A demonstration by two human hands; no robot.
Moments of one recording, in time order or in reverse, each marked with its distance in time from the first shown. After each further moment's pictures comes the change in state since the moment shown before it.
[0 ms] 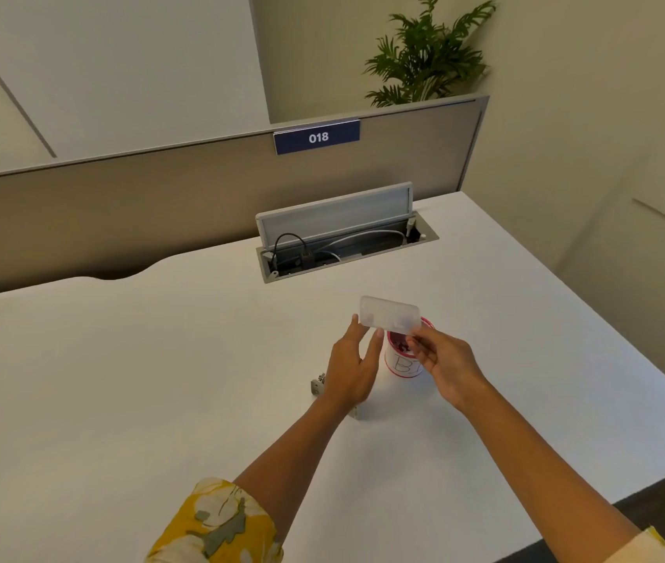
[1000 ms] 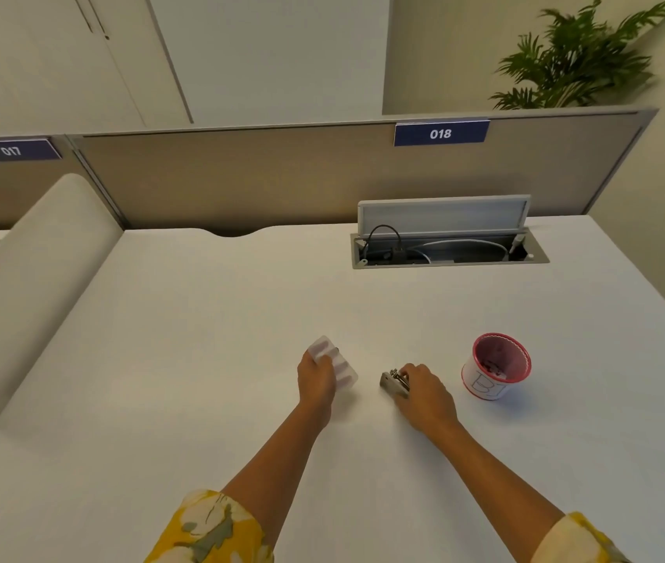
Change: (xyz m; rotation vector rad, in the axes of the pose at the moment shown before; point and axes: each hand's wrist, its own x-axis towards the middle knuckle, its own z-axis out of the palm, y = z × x) left_hand -0.048 -0.082 -0.114 -0.660 0.484 -0.513; right_hand 0.021 0.128 0.062 -1.726 -0.311 -0.452
